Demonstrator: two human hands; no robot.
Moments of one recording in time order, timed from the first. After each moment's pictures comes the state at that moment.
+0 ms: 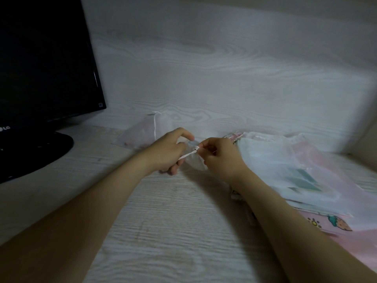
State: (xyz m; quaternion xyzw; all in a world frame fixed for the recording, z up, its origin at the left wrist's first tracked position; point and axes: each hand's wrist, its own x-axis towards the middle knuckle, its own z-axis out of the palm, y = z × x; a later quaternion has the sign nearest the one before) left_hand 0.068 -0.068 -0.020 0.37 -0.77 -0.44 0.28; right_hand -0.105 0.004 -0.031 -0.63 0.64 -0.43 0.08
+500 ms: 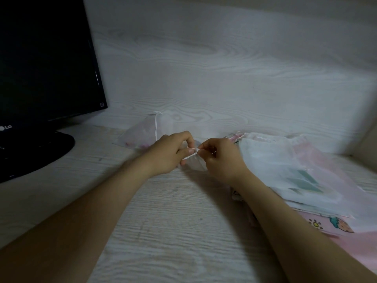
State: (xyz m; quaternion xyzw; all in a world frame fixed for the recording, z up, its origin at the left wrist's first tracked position) left_hand 0.074 -0.076 -0.030 0.30 -0.88 -0.25 0.28; right_hand -0.104 0.004 -0.030 -0.65 0.65 -0.39 0.02
